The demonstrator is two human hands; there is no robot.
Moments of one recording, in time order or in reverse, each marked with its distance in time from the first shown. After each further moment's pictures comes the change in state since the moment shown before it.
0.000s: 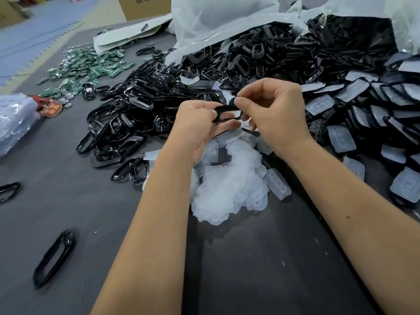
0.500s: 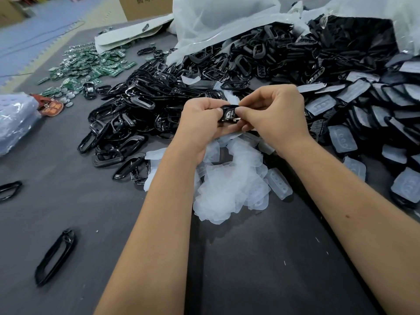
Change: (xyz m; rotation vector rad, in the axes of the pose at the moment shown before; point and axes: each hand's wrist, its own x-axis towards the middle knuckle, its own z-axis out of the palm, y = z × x) left_hand 0.003 -0.005 0.000 0.129 -0.016 0.107; right_hand 0.000 -0.001 0.003 -0.141 0.008 0.123
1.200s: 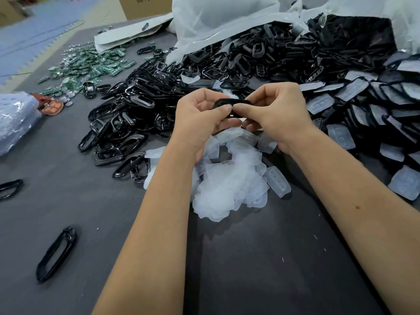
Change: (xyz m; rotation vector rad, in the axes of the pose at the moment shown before) left_hand -0.004 -0.002 -0.007 -0.028 -0.031 0.153; right_hand 0.002 -0.003 -0.009 0.170 -0.070 0.160
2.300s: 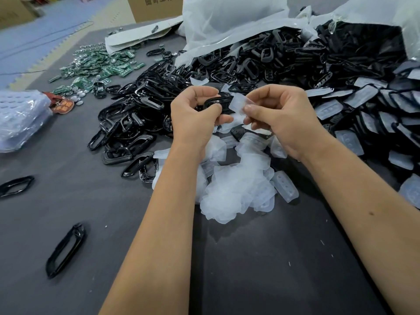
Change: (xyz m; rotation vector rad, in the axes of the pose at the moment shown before) left_hand 0.008 -0.002 -0.009 0.076 0.273 0.143; right_hand 0.001 0.001 -0.003 0.169 -0.192 -0.106
